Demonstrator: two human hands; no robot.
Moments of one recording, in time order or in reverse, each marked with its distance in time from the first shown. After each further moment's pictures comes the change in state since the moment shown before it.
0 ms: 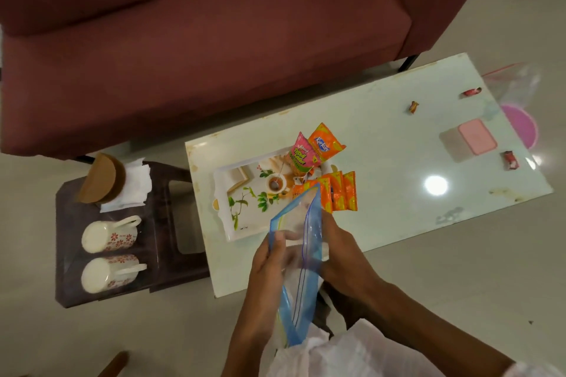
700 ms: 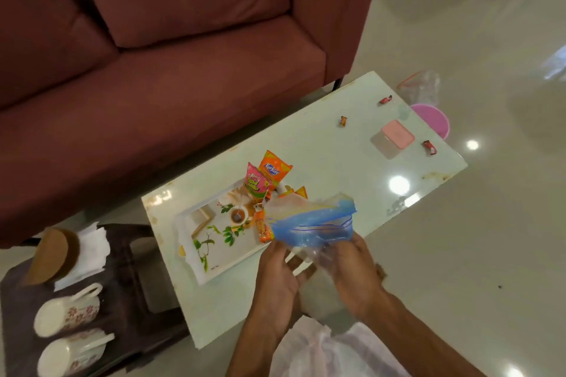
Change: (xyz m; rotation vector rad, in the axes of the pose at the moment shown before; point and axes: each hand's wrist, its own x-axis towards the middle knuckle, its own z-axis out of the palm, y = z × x) left_hand -0.019 0.015 0.070 -0.333 -0.344 -0.079; right_hand -0.064 -0.038 -0.053 1.049 0.539 0.278
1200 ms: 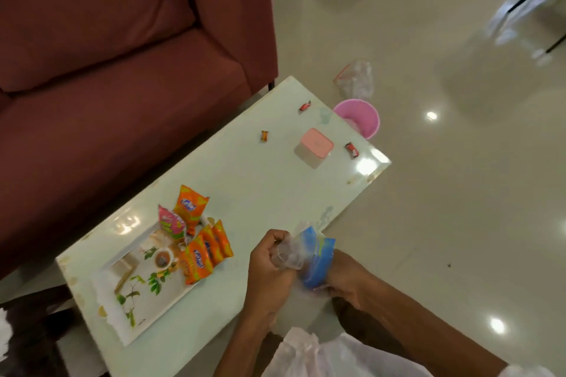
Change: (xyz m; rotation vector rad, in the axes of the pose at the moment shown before) left_hand 0.075 -0.079 0.190 0.727 -0.074 0.317; right_hand 0.060 -0.101 -0.201 -0.518 -0.033 0.433
